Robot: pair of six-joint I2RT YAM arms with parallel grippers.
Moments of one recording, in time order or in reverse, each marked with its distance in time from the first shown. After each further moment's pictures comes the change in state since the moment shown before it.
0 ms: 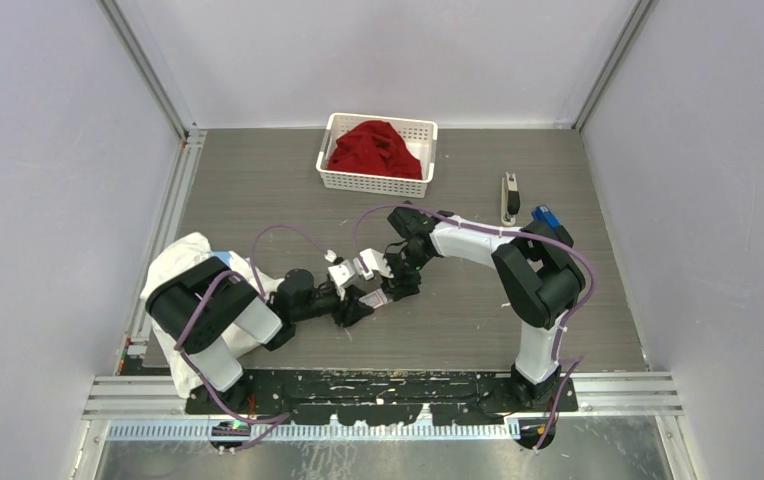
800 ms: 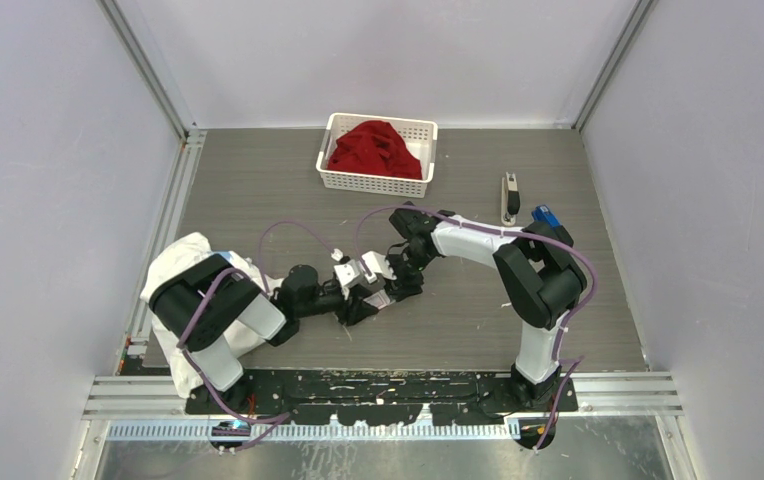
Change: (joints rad) left arm -0.002 0.018 0.039 -0.014 0.057 0.029; right arm 0.000 -0.005 0.000 -0.033 0.007 -0.056
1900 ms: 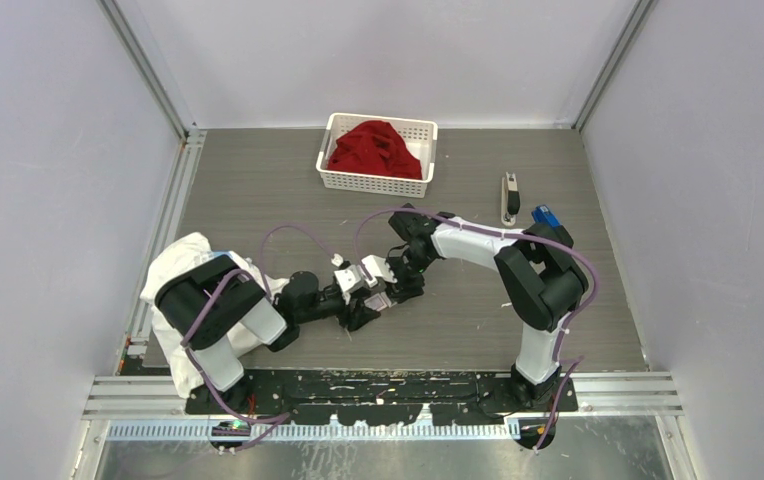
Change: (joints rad) left arm -0.038 0.025 -0.022 0.070 -0.059 0.020; right arm 0.002 -0.013 -0.014 -0.013 0.006 -0.030
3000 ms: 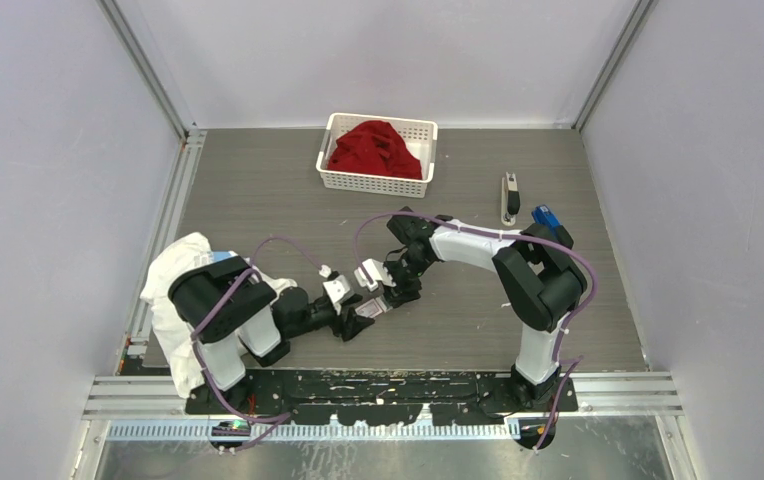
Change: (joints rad) left arm -0.031 0.066 -0.130 0.257 -0.094 -0.043; right arm 0.015 -0.001 -0.016 0.016 -0.057 -0.031
